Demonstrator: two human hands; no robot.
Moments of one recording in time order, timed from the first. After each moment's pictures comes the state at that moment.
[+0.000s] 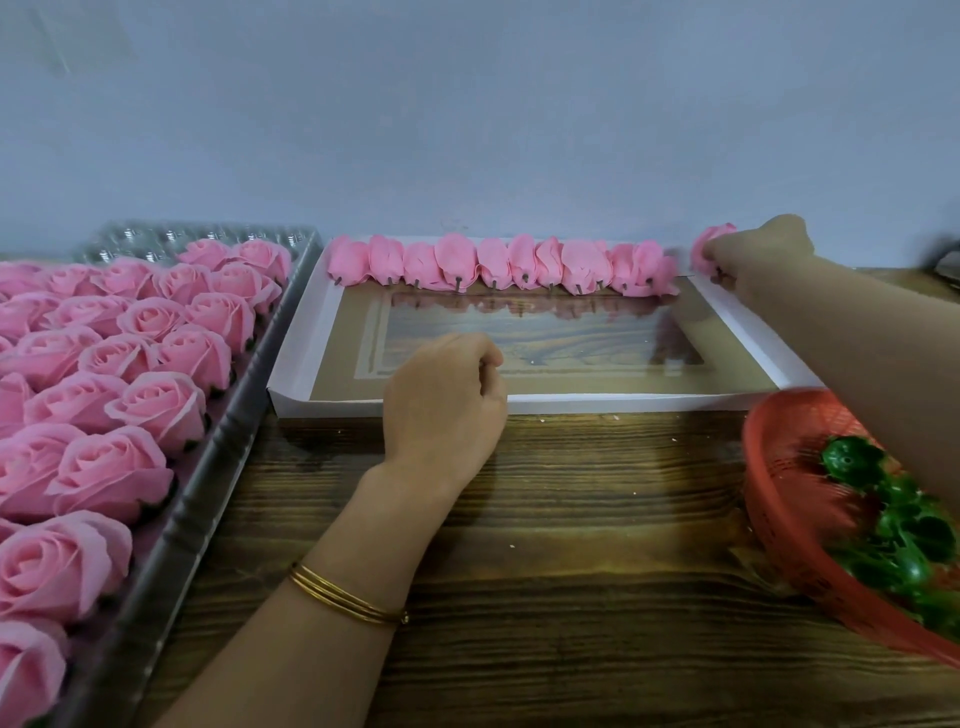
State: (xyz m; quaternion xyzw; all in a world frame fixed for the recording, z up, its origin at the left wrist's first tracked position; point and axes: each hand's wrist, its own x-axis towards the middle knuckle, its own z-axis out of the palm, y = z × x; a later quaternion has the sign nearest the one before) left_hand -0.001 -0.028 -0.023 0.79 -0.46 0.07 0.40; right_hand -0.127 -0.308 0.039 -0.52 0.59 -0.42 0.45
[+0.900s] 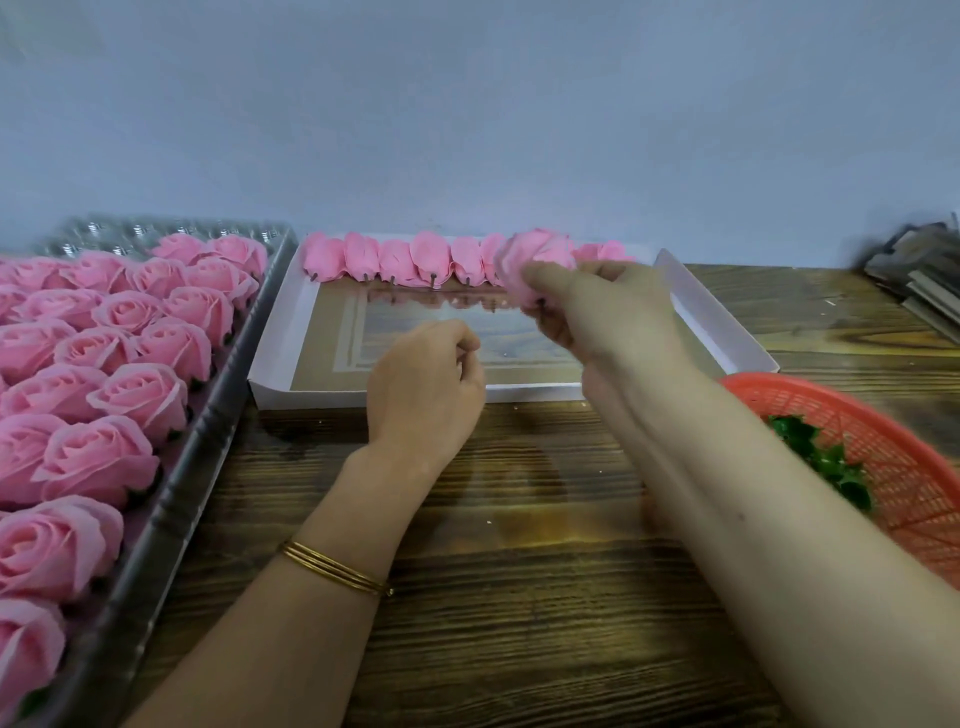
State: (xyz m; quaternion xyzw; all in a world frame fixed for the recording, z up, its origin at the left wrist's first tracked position) left_hand -0.001 -0.028 -0.021 0.78 -0.46 0.05 0.42; right_hand -0.097 -0.101 0.052 -0.56 0.41 -0.44 0.58
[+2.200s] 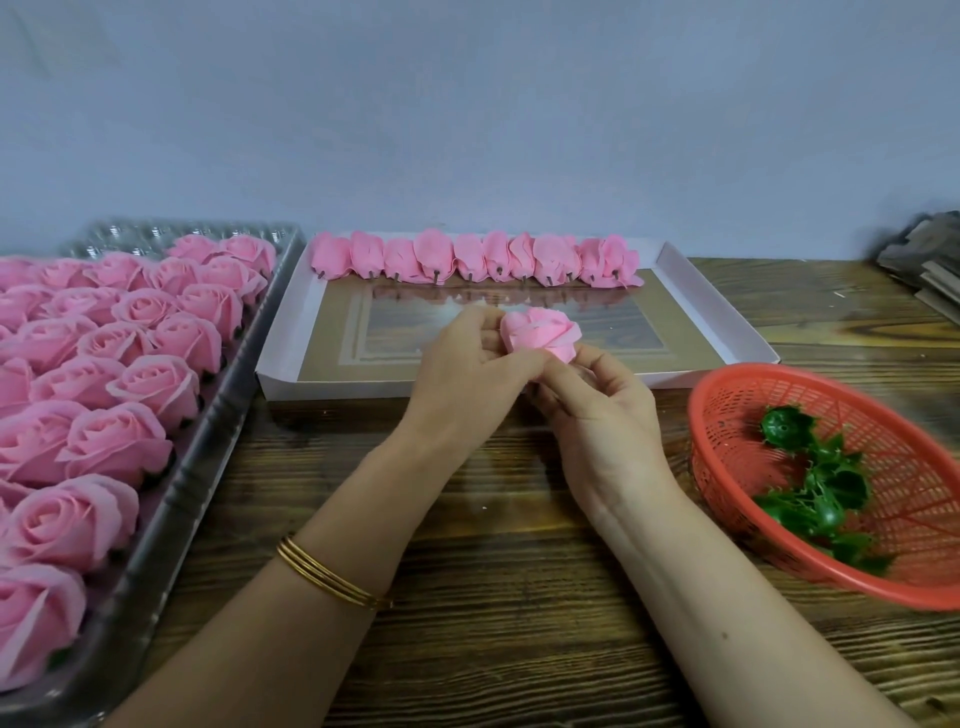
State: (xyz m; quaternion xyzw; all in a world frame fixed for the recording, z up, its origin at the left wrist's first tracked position) left_hand -0.035 -0.024 0.007 0.63 -0.38 -0.29 0.61; right_hand -0.134 -0.068 -0.008 -0.38 0.28 -0.46 0.75
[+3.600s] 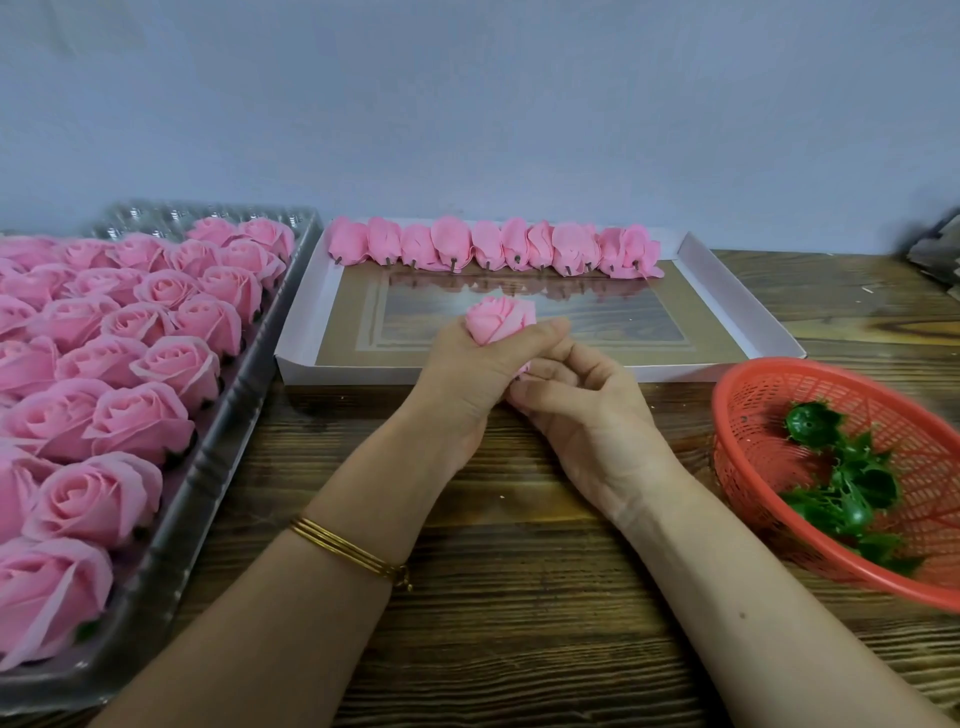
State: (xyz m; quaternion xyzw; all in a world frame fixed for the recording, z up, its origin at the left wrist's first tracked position) left_hand -0.027 -0.024 -0.003 0.53 -0.29 -0.42 0.67; right_hand -0.133 -0.065 -0.008 -0.43 0.20 -0.32 0.82
